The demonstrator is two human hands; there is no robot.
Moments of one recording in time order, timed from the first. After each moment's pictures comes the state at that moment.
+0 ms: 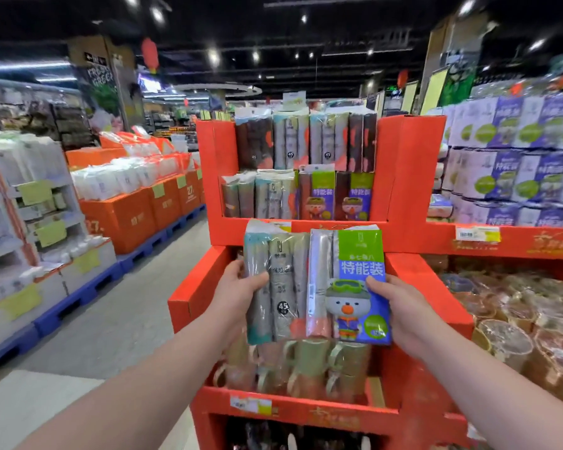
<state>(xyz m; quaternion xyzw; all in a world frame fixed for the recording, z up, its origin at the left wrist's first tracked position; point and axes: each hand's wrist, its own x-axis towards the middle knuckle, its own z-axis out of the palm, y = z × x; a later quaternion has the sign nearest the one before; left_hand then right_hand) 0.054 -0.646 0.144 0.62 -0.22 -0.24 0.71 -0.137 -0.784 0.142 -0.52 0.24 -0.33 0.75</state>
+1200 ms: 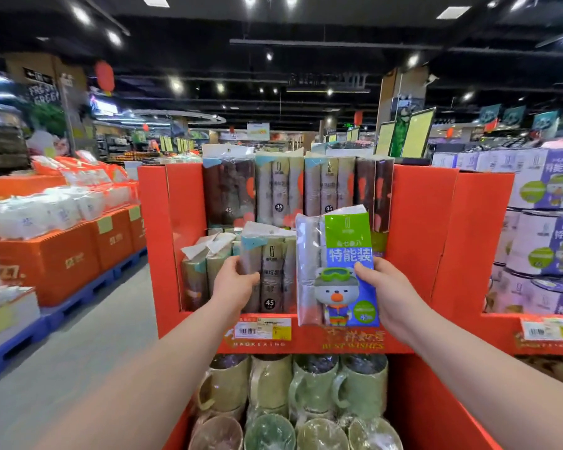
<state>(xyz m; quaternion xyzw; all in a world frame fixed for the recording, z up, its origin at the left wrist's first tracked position) 0.262 -0.869 0.195 0.71 -0.32 -0.14 0.62 0.045 -0.960 0.216 -0.56 0.22 -0.42 0.68</state>
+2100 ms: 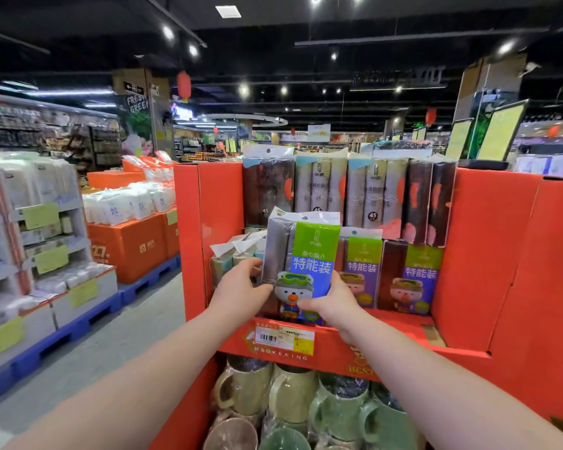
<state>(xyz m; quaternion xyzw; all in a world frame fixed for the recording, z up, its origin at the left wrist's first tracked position) 0.267 -0.839 0.199 0.81 -0.37 0.03 0.45 0.154 -0.975 0.179 -0.76 0.27 -0.28 0.52</state>
